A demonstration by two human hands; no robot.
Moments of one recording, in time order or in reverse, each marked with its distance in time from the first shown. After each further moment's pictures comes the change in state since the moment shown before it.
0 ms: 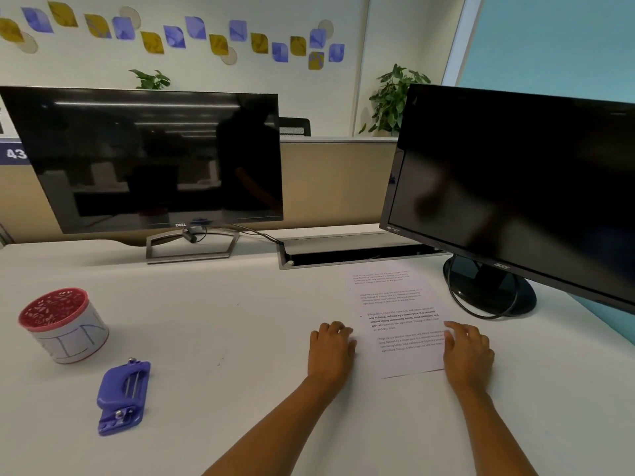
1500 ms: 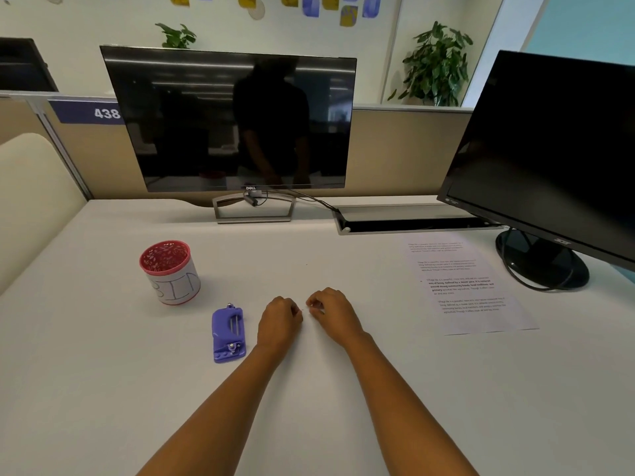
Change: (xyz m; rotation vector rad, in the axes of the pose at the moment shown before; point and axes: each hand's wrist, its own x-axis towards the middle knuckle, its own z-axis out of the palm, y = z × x) left_hand -0.073 -0.179 -0.089 -0.227 0.141 -0.363; right_hand -0.146 -0.283 0.042 0.366 -0.615 -0.511
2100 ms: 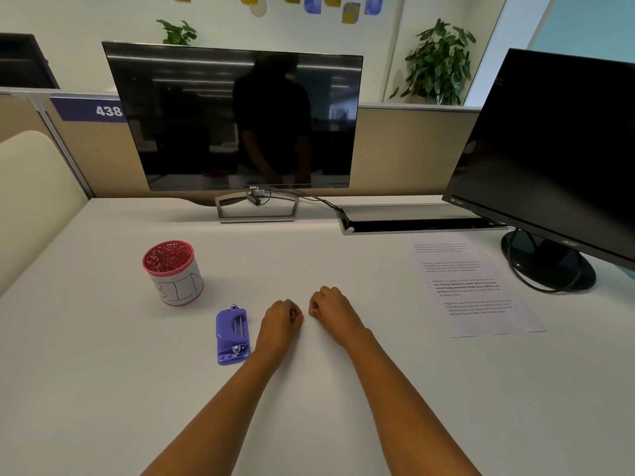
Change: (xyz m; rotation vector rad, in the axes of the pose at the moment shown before) left_hand 0.003 -0.017 0.003 -0.030 -0.020 0.059; right_hand 0.011 -0.009 0.002 -0.291 -0.094 -0.095
